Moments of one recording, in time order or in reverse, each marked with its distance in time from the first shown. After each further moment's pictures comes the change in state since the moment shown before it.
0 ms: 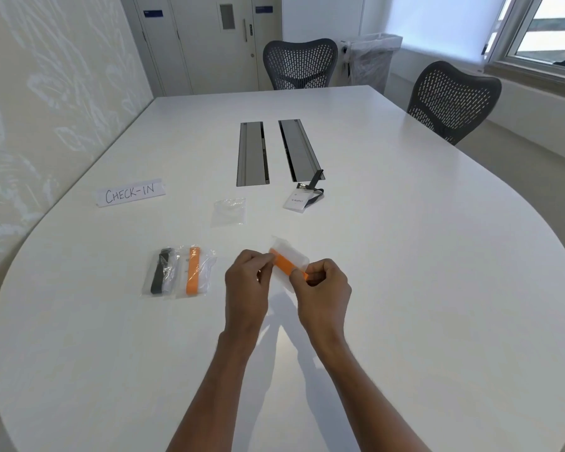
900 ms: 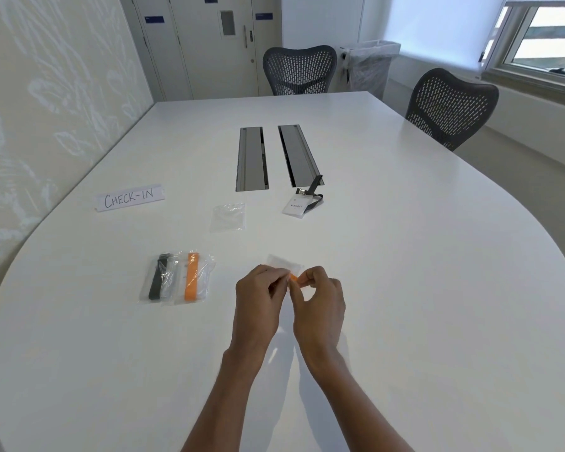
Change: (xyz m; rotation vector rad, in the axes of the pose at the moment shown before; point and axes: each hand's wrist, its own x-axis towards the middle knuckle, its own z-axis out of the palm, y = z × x) left_hand -0.012 0.022 0.000 -0.063 -0.130 -0.042; right_hand -0.001 0.022 0.009 -0.224 0.017 -0.159
